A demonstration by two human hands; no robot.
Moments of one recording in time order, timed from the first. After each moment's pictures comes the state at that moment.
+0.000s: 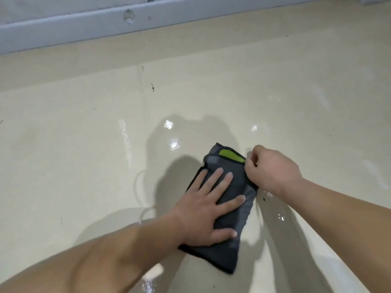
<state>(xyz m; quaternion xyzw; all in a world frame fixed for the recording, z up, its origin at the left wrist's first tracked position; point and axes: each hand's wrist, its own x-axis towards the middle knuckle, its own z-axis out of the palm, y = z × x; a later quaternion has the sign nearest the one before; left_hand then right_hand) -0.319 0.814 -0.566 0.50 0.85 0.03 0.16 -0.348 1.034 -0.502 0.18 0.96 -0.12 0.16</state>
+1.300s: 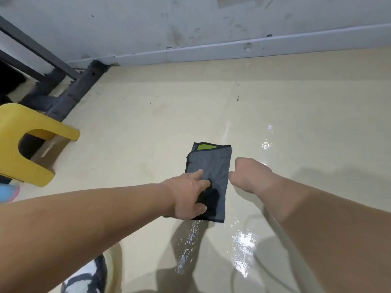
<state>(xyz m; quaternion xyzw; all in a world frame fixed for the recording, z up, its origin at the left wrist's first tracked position) -0.243 0.837 -0.390 0.00 0.92 -0.01 0.39 -0.362 0.992 -0.464 -0.19 0.91 -0.17 0.32</state>
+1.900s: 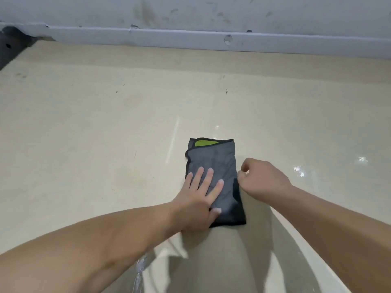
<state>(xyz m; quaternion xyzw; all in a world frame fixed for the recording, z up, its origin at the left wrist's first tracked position) -0.225 0.755 -0.540 0.17 0.95 0.00 0.25 -0.307 0.941 -0.460 -0.05 0.96 -0.15 0.23</state>
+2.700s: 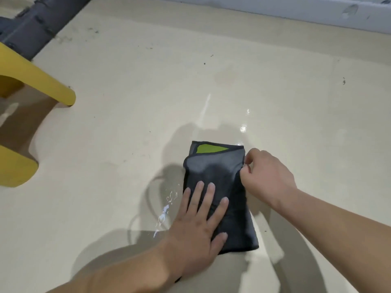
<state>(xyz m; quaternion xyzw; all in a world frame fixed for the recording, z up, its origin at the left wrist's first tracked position) -0.087 0.514 -0.556 0.06 0.98 0.07 0.18 -0.263 0.651 -0.506 -0.12 0.96 -0.15 0.19</state>
